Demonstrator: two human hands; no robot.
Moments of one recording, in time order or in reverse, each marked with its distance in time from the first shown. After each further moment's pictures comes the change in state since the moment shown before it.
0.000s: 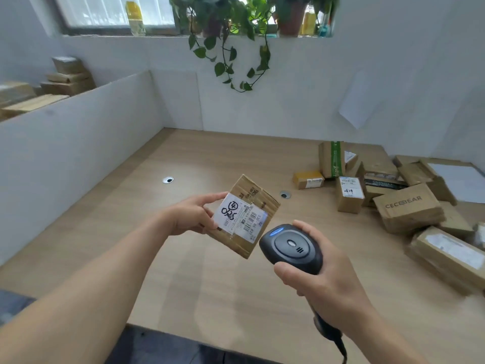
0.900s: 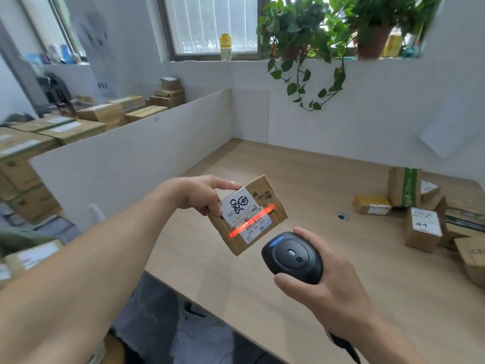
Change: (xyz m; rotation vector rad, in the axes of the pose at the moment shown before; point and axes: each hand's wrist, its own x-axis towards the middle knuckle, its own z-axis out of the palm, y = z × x) left_hand -0.115 0.016 -0.074 0.314 0.129 -0.140; right_hand -0.016 -0.041 0.048 -0.078 -0.276 -0.271
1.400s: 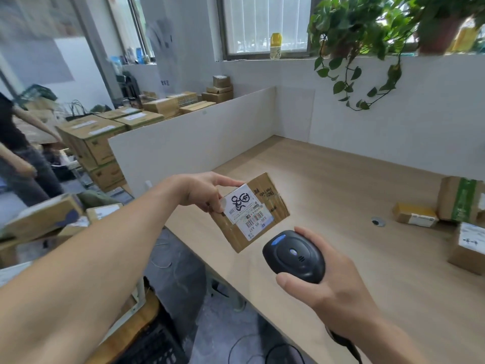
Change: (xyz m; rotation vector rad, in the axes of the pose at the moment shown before) left_hand -0.096 -0.002 0.041 -0.136 0.147 -0.114; right_hand -0.035 0.000 -0.015 0.156 -0.201 -0.065
